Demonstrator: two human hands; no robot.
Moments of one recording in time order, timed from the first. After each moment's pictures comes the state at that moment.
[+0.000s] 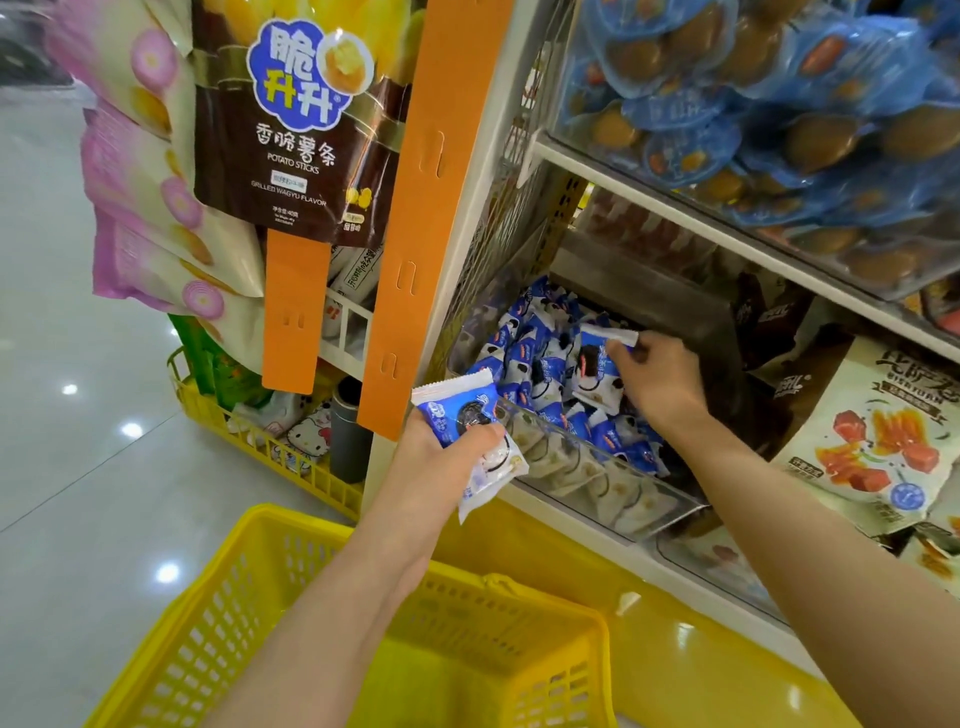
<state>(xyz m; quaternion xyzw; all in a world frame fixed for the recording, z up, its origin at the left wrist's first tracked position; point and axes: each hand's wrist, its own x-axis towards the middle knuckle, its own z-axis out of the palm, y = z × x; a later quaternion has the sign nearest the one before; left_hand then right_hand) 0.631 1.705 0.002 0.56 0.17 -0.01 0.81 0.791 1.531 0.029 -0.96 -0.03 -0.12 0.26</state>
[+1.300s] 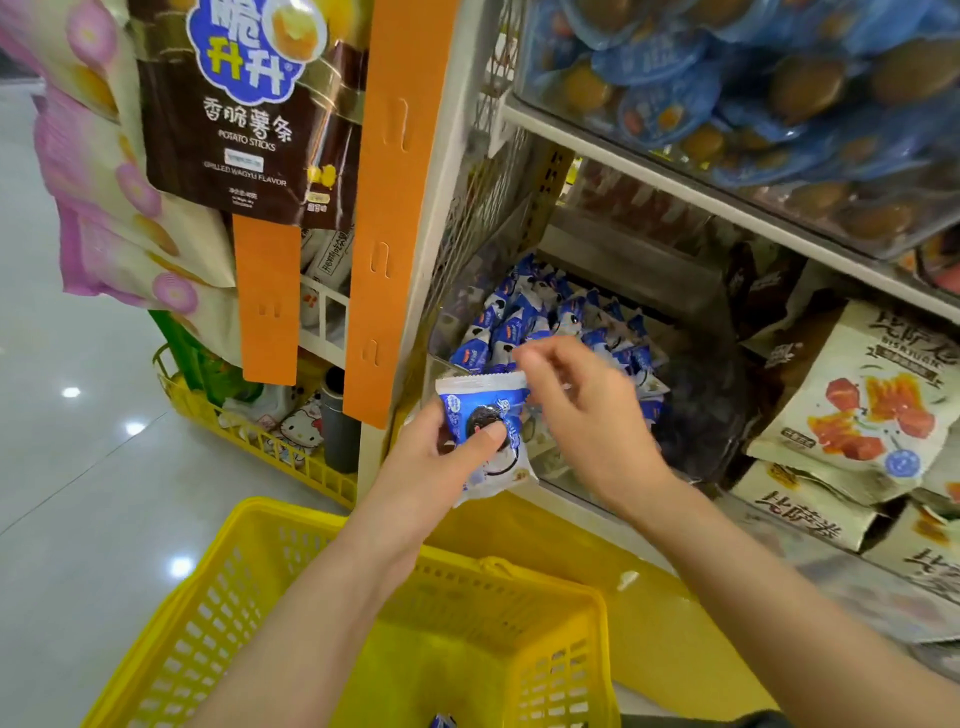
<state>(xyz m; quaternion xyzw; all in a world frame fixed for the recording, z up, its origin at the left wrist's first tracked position) 0.632 1.698 -0.011 0.62 0.09 -0.03 0.78 0.693 1.572 0.031 -0.88 -0.21 -0.06 0.42</state>
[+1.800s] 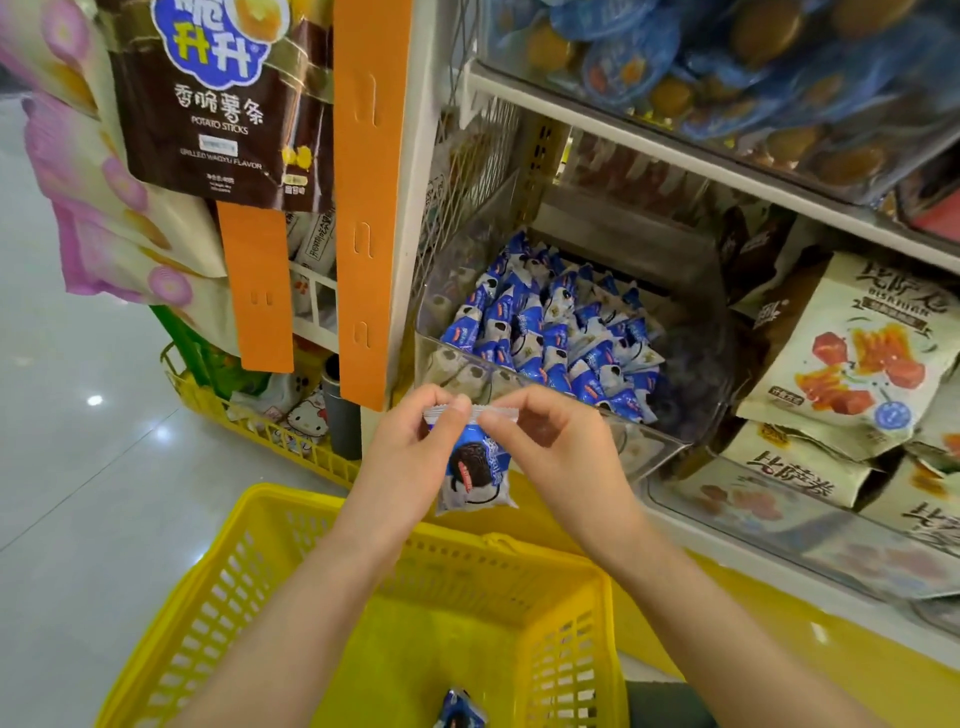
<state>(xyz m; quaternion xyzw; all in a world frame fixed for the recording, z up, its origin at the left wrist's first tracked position) 0.623 1.696 -0.020 0.70 0.07 0.07 0.71 0.654 1.566 0.003 -0.84 -0.18 0.01 0.52</state>
